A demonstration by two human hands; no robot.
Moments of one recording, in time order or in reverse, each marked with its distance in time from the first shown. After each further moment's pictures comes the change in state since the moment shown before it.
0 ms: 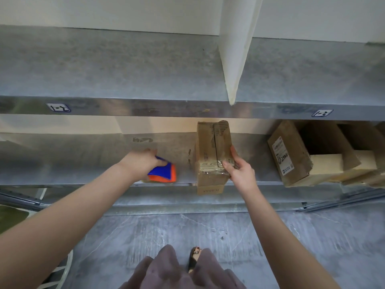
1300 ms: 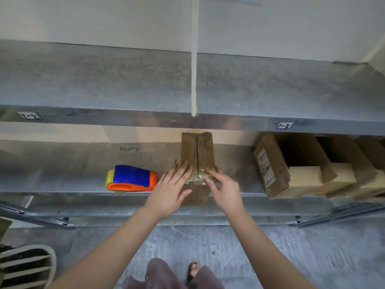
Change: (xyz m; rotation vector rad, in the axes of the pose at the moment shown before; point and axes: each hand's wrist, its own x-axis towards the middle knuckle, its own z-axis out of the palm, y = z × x) left_hand 0.031 0.142 0.024 -0.502 0.400 -0.035; right_hand -0.007 0.027 -0.016 -0.318 0.031 -0.400
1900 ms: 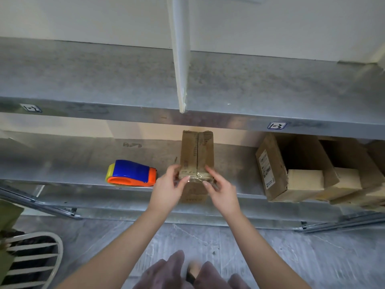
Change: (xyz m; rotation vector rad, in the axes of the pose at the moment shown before) left_hand 0.004 0.035 0.005 -0.563 0.349 -0.449; right_hand -0.004 0.015 -0.001 0.368 -0.100 0.036
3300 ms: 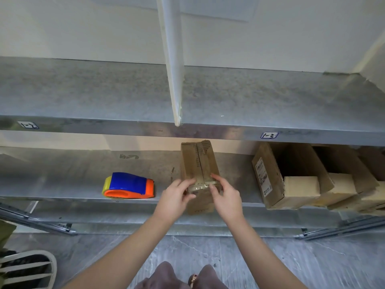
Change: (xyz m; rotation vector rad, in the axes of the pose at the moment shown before) left_hand 0.010 0.007 0.012 0.212 -0.190 0.240; right_hand 0.005 -0.019 -0.014 -0.201 0.144 0.129
